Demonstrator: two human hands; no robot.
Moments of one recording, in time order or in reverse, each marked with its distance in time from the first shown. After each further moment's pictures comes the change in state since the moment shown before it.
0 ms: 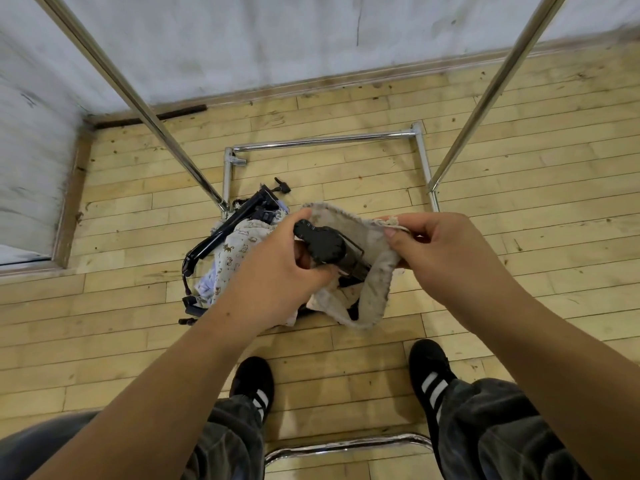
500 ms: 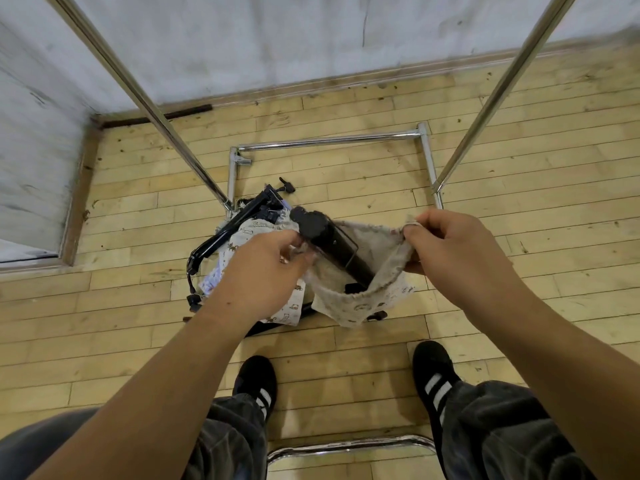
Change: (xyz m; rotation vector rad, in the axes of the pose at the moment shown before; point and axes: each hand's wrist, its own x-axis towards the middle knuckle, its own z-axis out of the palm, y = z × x) left_hand 0.010 -0.016 -0.010 0.218 0.062 -0.087; right_hand 0.009 0.014 -0.003 -0.070 0.087 0.090
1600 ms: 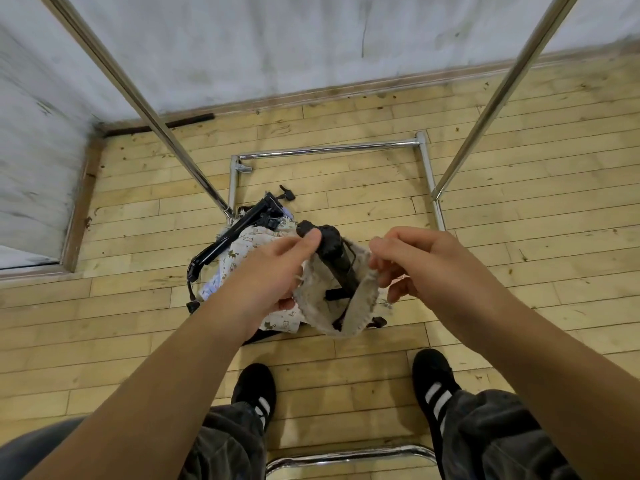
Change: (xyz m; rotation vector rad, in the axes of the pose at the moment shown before) left_hand -0.001 0.009 -0.001 -0.618 -0.167 -0.346; right_hand -0.015 -0.019 0.002 0.243 -0.273 0.013
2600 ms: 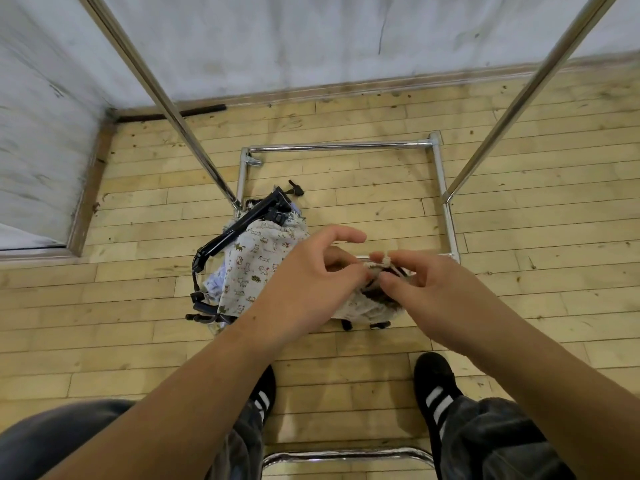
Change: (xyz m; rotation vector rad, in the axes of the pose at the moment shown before) left_hand -0.017 0.004 0.029 0.205 -0.040 0.388; right_hand -0.012 0.000 0.011 -0.363 -0.053 -0.050
